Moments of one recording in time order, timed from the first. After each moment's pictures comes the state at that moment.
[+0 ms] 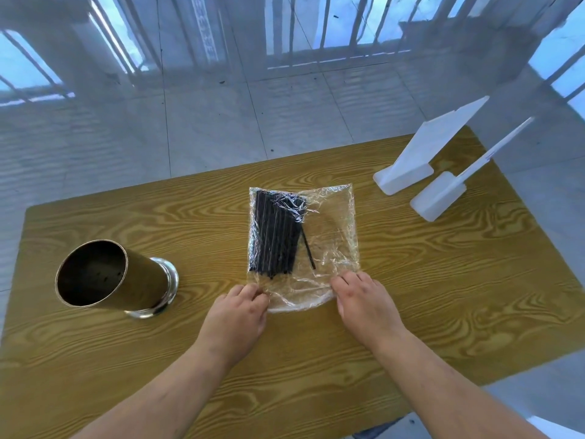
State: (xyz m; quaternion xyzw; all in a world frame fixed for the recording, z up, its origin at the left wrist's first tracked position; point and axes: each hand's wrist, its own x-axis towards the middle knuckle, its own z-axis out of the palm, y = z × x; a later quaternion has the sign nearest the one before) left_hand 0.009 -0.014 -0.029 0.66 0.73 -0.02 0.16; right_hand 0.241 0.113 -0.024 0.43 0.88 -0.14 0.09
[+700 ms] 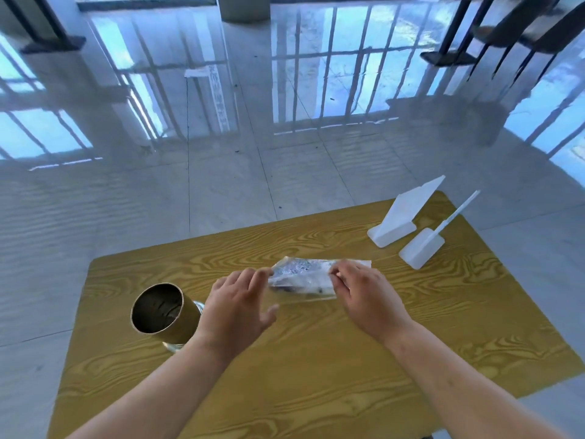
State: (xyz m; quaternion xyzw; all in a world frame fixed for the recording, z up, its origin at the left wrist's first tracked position) left_hand -0.030 0.002 0.123 0.66 0.74 0.11 0.01; right_hand 0.202 0.127 0.131 0.42 0.87 -0.22 -0.17
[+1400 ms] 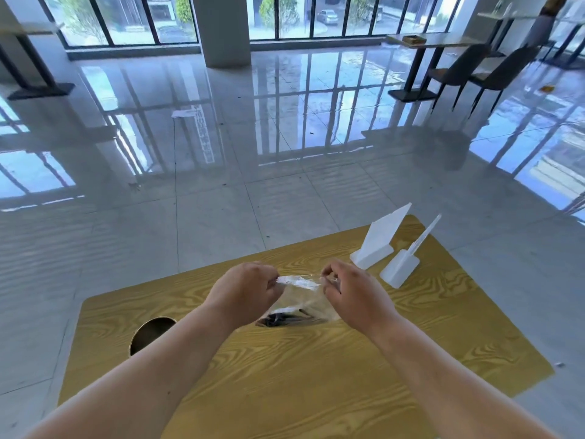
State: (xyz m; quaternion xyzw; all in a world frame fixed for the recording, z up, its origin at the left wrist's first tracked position) left_hand -0.033 0.065 0.197 0.68 0.71 0.13 0.13; right_hand 0.202 0.140 0.186 0.47 0.84 -0.22 -0.15
